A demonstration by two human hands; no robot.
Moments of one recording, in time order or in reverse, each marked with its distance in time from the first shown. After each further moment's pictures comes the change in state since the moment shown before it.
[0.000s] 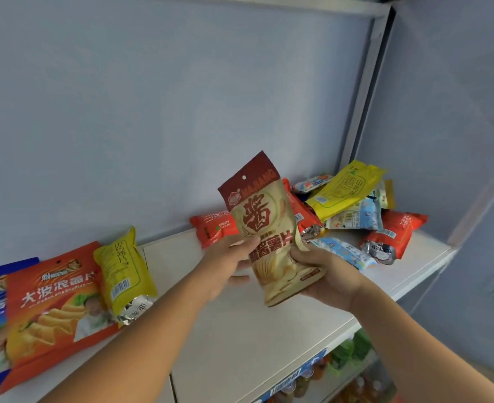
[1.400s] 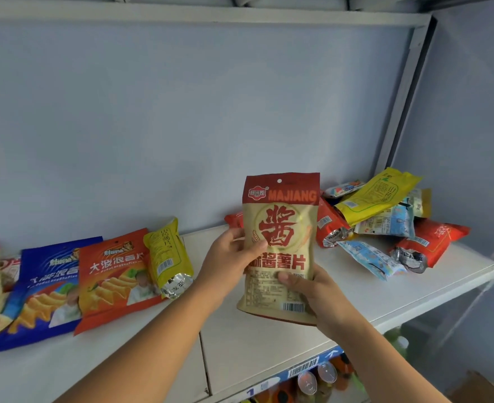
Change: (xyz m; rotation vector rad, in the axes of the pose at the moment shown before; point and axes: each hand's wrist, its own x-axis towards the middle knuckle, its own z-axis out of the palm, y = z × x) left_hand -0.084 0.012 -0.003 0.092 0.291 0.272; right_hand -0.020 0.046 0.061 -0.078 0.076 -0.177
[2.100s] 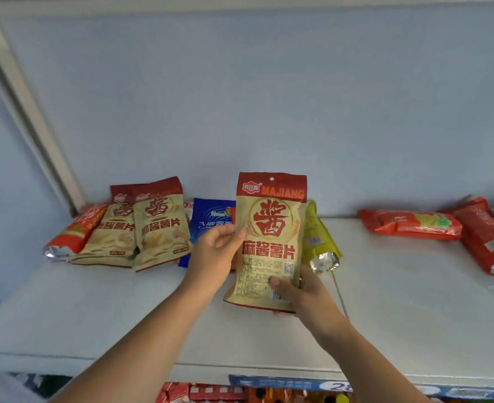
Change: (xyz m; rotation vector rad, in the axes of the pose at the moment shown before) left_hand -0.128 -0.032 -0.247 0.039 0.569 0.005; right_hand -0.009 0.087 0.246 -0.291 -0.292 0.019
